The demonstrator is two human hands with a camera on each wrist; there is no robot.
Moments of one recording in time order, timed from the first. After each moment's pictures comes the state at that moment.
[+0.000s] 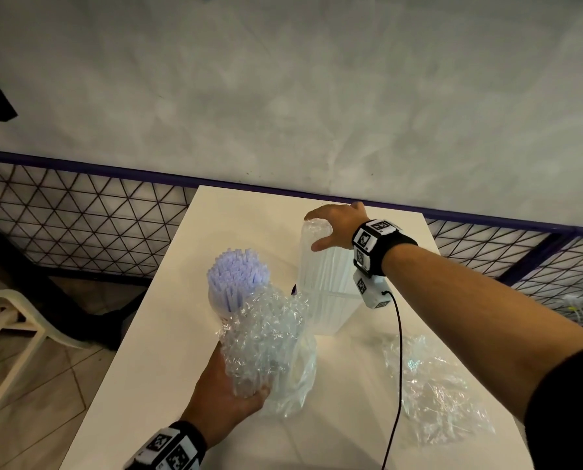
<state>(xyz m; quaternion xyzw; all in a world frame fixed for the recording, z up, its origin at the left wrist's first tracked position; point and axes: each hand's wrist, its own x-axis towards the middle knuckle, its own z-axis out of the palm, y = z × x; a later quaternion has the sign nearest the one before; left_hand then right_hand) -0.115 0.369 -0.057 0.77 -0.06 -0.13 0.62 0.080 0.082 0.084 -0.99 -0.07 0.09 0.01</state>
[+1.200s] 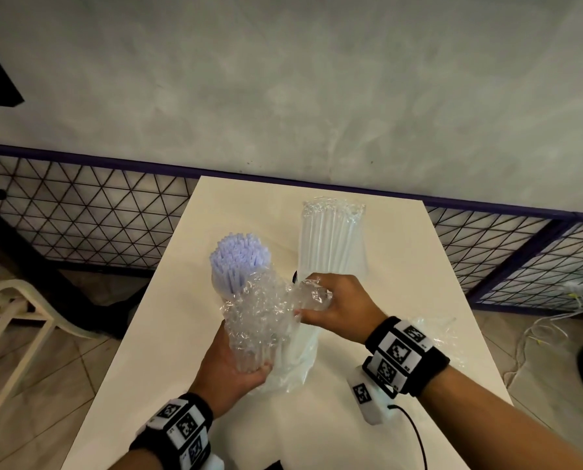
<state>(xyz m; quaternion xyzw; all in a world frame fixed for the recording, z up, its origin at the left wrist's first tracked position) -0.108 0.373 -0.071 0.81 -0.10 -0.10 0.57 -0.092 0.136 0.046 -0.89 -0.09 0.01 0.45</state>
